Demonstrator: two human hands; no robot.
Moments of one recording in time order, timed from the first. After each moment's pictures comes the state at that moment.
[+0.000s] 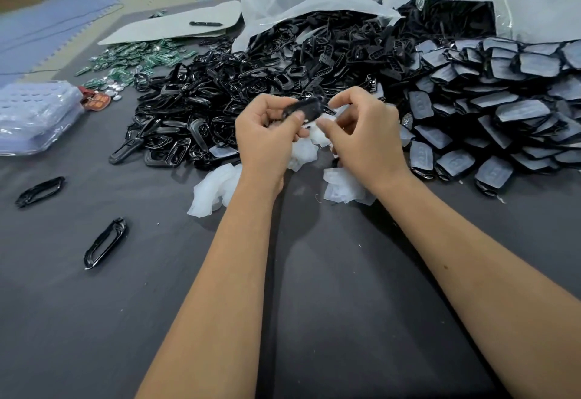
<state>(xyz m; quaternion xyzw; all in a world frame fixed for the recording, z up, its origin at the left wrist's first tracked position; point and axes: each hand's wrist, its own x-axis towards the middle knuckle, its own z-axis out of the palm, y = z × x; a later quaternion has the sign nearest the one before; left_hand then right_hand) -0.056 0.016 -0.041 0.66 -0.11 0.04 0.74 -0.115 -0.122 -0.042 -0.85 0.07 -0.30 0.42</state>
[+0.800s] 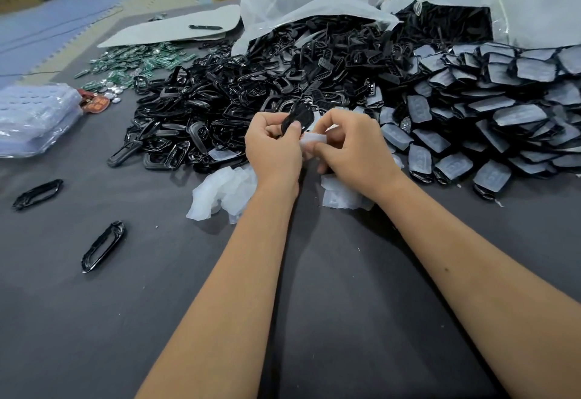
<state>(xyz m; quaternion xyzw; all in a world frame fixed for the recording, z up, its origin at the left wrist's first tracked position) -0.058 -0.006 -0.055 0.68 0.03 0.06 0.73 -0.114 -0.120 -0.050 -0.84 0.00 -0.20 0.50</state>
